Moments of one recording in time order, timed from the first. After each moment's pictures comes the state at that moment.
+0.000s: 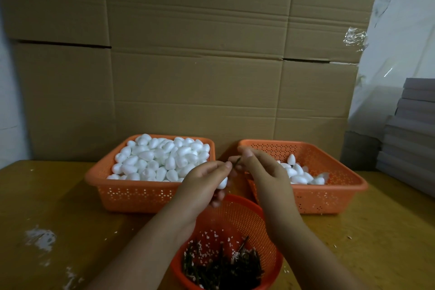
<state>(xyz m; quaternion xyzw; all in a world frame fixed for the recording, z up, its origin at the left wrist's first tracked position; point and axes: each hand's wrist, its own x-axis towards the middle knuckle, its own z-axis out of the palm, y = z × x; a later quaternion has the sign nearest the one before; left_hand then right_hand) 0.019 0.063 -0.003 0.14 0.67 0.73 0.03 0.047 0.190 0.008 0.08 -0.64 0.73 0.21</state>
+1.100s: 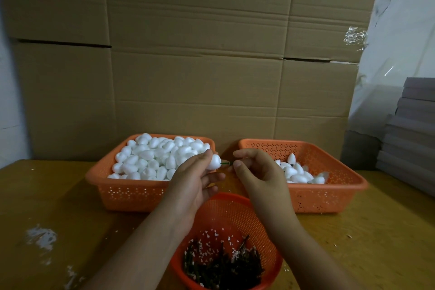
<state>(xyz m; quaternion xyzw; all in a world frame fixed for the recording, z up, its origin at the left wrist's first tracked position) 0.014 0.058 -0.002 0.08 0.54 0.84 0.02 0.041 0.189 -0.001 0.13 -0.72 0.63 0.28</state>
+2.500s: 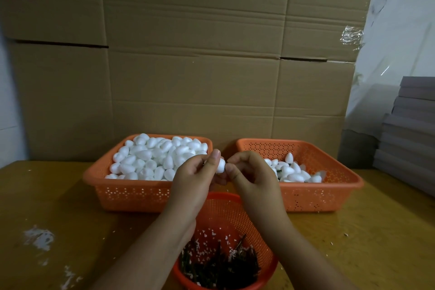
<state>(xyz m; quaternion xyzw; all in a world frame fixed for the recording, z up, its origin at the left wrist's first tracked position) 0.018 0.069 -0.006 0.10 0.65 0.75 -0.10 0.035 0.189 -0.012 0.18 -0.72 0.61 0.28</state>
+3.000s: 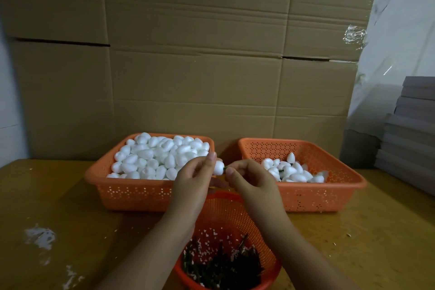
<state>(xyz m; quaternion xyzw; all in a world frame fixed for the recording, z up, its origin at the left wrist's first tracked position) 0.015 0.064 -0.016 0.09 0.65 0.75 -0.10 0.030 0.189 -0.020 0.13 -0.73 0.64 0.23</state>
